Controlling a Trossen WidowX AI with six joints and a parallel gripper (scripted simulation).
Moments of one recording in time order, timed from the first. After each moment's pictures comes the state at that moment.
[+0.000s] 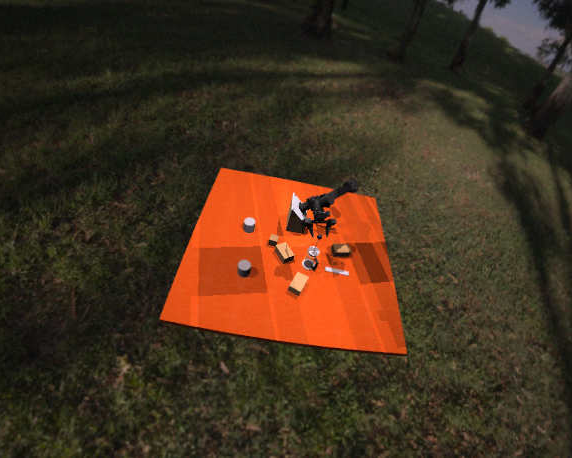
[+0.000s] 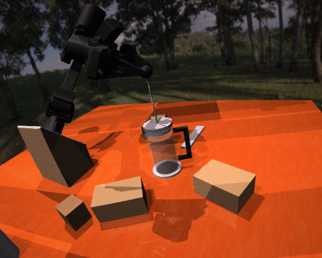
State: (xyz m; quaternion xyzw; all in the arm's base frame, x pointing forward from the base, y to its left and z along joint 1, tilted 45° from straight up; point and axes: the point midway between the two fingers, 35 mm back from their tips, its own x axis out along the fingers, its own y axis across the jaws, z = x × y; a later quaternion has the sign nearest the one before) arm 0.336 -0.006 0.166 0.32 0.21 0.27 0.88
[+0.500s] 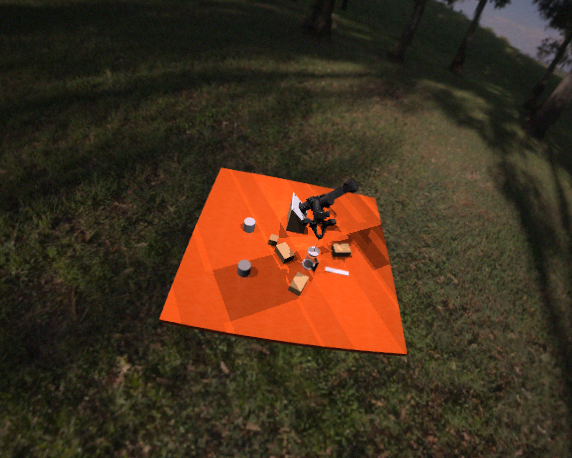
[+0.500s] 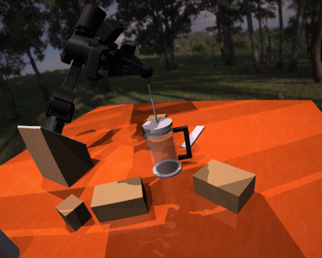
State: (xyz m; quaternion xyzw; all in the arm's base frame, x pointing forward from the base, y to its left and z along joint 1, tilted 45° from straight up) arm 0.337 -0.006 0.165 0.32 0.21 0.27 0.88
